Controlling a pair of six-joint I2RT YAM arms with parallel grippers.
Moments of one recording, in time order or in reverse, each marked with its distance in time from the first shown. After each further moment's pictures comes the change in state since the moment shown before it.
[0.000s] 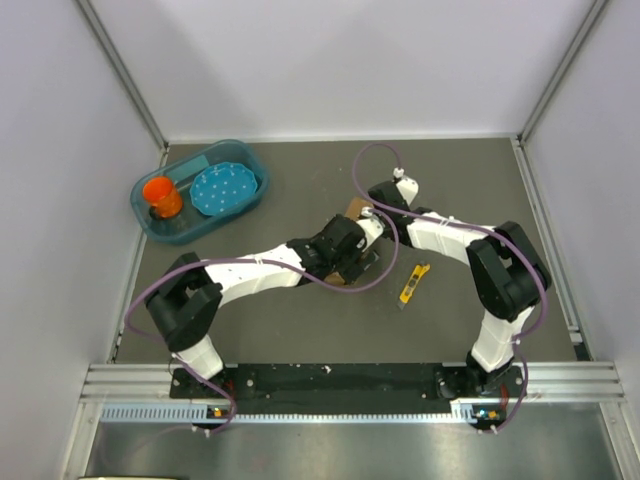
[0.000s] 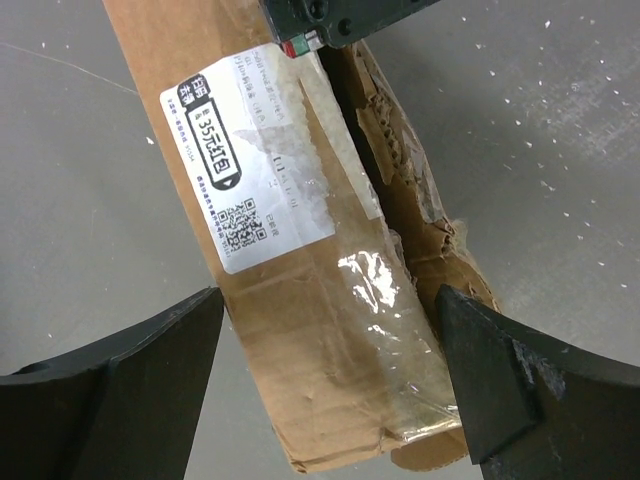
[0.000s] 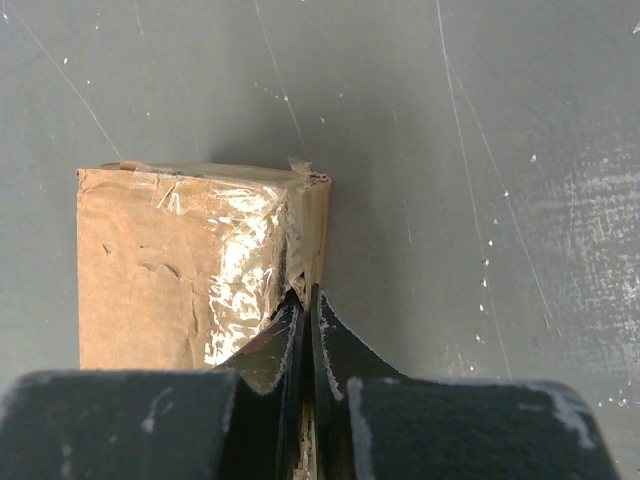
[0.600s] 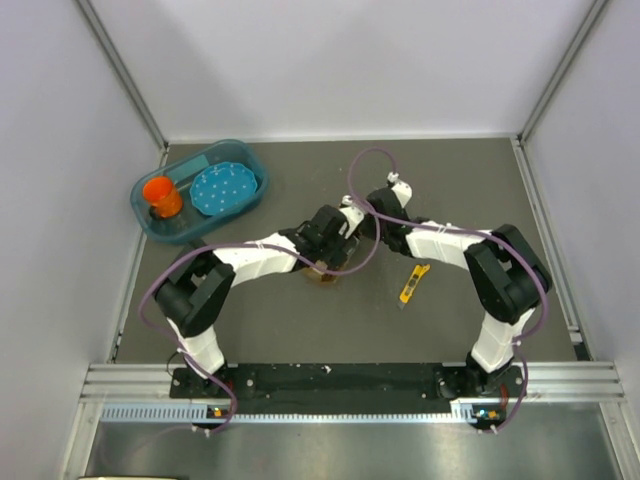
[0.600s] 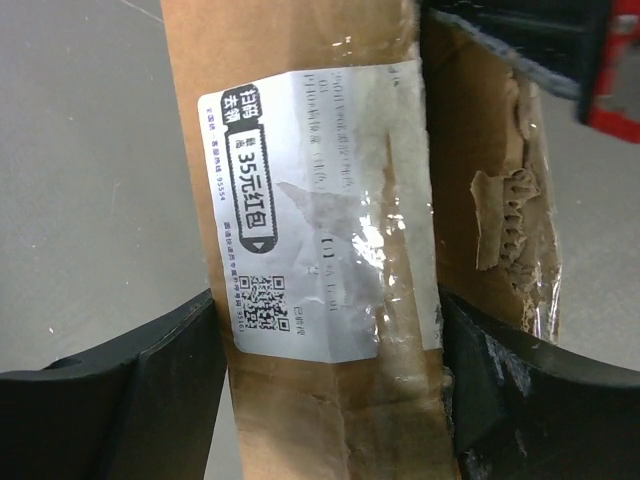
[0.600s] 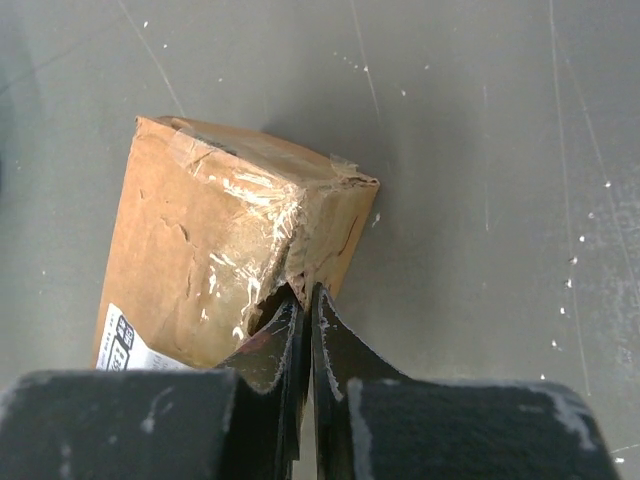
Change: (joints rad) left arm 0.158 0.087 -0.029 0.103 0.046 0.025; right arm 0.027 -0.012 -0.074 0.154 -0.060 -0.008
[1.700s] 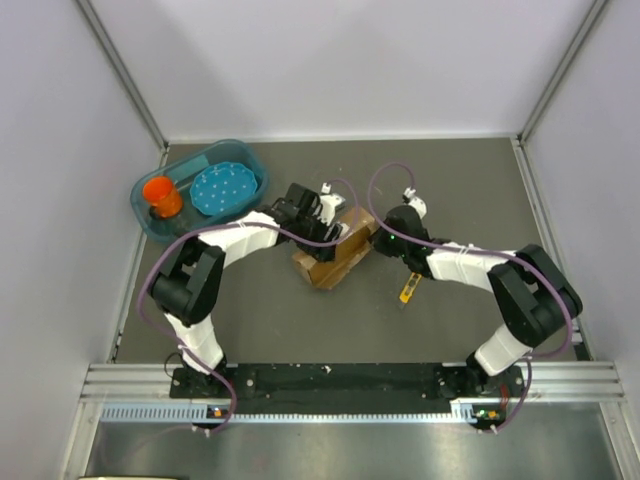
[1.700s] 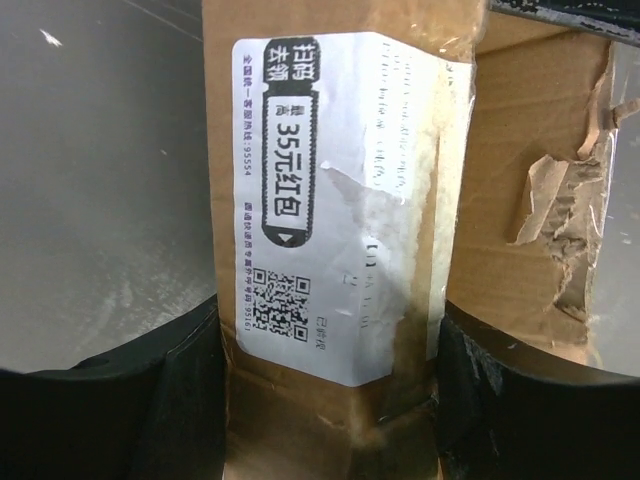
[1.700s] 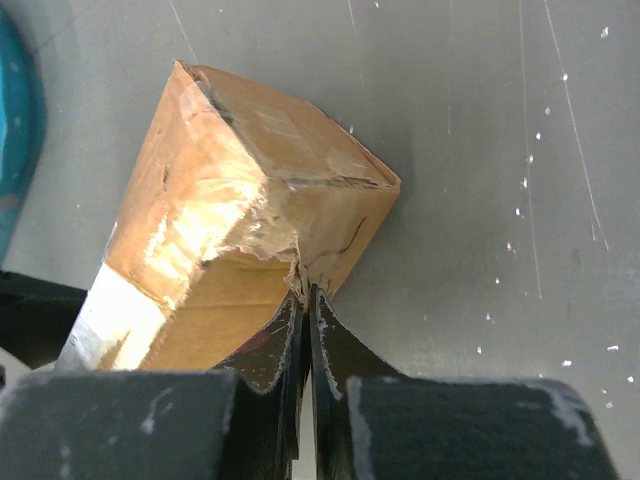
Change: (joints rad) left arm 0.214 0.011 0.076 -0.196 0.525 -0.035; right arm -0.042 -0.182 -0.264 0.131 -0.114 0.015
